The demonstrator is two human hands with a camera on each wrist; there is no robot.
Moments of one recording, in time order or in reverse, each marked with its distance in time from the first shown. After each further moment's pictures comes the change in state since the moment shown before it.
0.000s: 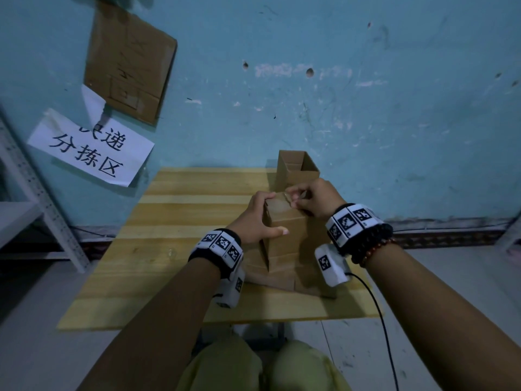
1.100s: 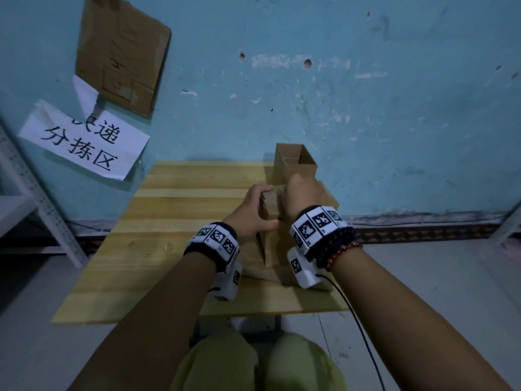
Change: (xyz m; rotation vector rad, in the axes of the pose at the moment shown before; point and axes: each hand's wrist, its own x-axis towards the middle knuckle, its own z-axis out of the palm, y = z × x) left_hand 0.000 0.001 0.002 -0.039 0.023 0.043; right_hand -0.014 -0.044 0.018 -0.287 0.139 0.299
